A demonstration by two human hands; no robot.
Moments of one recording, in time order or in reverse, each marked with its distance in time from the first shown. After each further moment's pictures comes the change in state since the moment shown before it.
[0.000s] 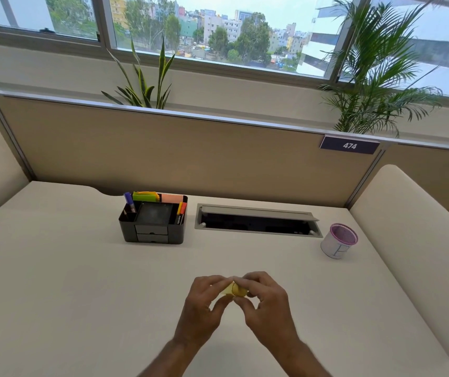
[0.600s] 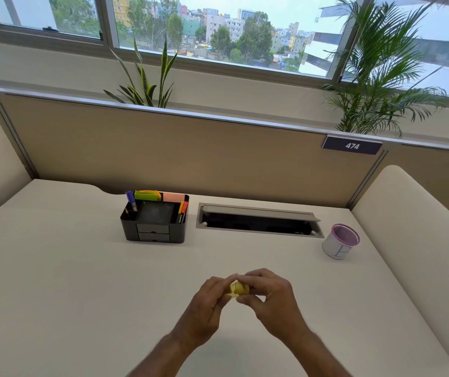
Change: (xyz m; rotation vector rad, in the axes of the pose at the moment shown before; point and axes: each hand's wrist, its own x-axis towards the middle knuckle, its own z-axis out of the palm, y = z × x) left_hand 0.003 0.001 -0.004 -0.124 -0.222 0.014; right_hand 0.015 0.013 -0.012 0.155 -0.129 0.022
